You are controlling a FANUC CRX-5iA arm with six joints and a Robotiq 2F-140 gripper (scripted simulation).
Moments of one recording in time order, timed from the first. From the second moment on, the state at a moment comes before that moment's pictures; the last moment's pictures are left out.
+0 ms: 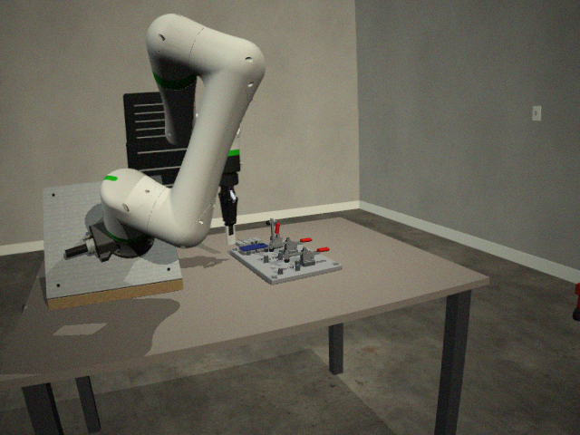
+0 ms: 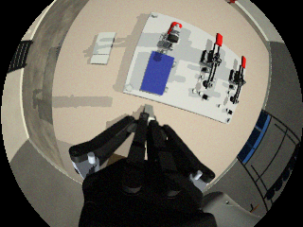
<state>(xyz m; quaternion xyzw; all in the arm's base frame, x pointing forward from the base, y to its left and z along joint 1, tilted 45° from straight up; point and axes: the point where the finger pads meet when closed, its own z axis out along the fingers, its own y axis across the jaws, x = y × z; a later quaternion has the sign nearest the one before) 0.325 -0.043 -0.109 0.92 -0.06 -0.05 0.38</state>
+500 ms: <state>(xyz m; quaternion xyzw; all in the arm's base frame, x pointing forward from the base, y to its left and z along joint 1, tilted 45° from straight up) 0.322 -0.061 -0.128 0.92 -0.06 -0.05 0.38</state>
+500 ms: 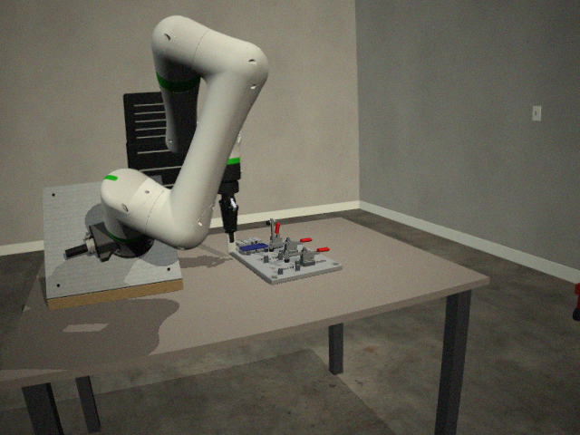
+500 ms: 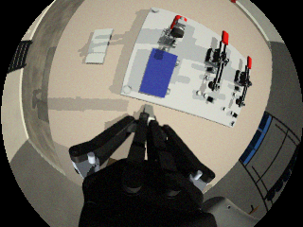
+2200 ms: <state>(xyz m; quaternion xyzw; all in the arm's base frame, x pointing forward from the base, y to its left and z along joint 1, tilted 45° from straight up) 0.325 -0.065 -0.131 0.92 -0.06 -0.05 0.38</state>
